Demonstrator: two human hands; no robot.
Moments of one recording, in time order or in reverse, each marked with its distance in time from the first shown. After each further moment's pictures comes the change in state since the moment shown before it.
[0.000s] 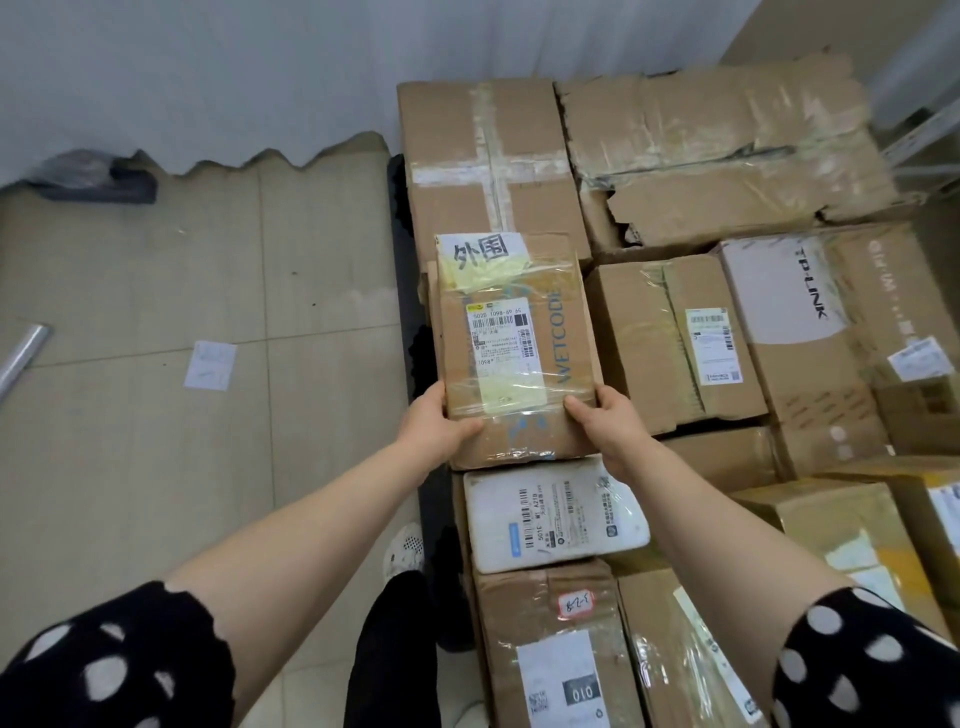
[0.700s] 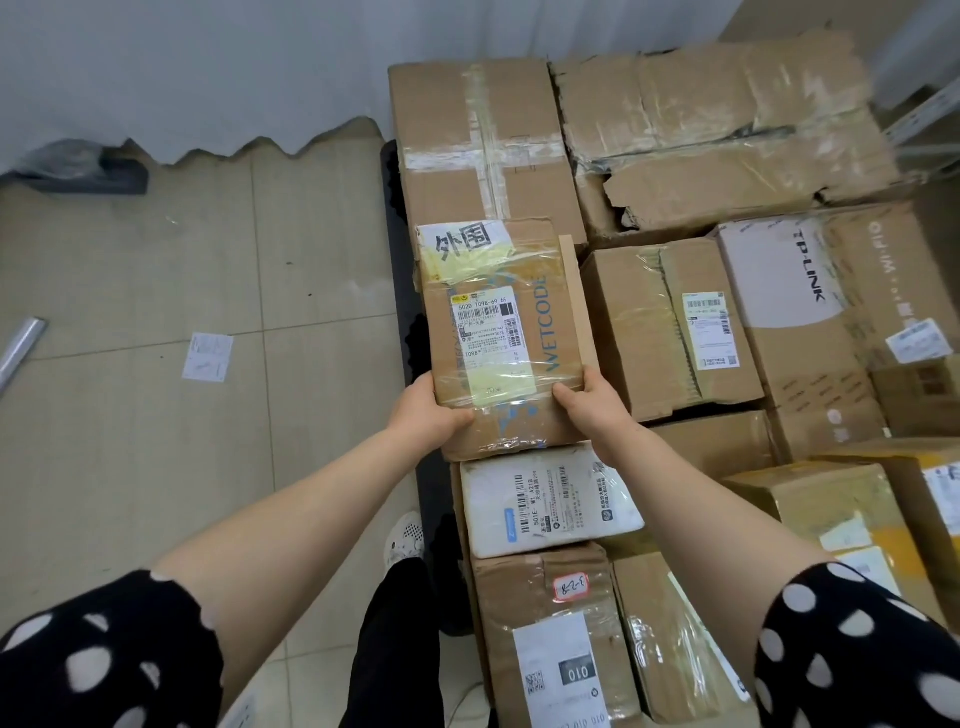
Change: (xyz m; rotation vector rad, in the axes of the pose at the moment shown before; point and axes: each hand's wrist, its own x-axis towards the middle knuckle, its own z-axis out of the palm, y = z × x) left_hand 0.001 0.004 0.000 0.115 0.031 -0.054; right_hand -0.008 -0.010 0.007 -0.130 -0.031 -0.007
